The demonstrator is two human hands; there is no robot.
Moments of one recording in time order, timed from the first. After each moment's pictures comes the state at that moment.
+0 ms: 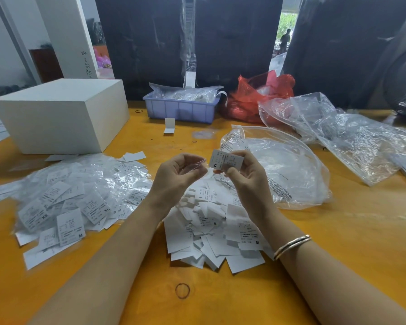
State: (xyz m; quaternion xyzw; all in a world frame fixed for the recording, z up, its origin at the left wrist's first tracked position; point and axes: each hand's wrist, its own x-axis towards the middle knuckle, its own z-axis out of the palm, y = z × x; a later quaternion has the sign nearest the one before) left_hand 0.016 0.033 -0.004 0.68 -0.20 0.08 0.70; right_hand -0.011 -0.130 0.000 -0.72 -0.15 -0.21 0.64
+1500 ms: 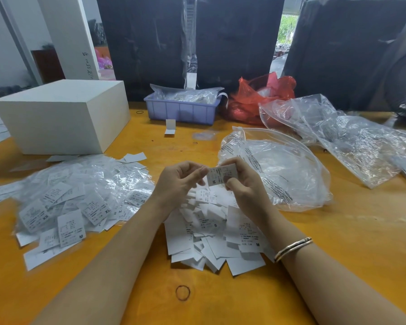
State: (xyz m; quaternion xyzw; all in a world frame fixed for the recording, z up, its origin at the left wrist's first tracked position) left_hand 0.018 0.032 -0.006 0.73 -0.19 0.06 0.65; right_hand -0.009 -0.132 -0.005 -0.78 -0.18 -0.16 0.58
